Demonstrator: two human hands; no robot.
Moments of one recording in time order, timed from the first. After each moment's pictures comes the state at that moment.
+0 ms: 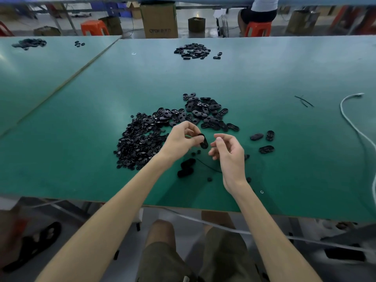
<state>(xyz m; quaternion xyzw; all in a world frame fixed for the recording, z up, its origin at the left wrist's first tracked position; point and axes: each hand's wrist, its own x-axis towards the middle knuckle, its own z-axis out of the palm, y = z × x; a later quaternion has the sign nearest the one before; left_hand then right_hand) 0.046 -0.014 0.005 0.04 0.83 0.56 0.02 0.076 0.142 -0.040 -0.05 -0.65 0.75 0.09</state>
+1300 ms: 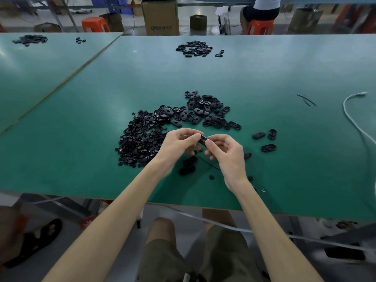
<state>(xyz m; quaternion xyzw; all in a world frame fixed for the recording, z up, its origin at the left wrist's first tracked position) 0.056 -0.028 -0.018 0.02 0.70 0.71 0.05 0.078 0.141 -0.038 0.01 -0.66 0.75 0.05</state>
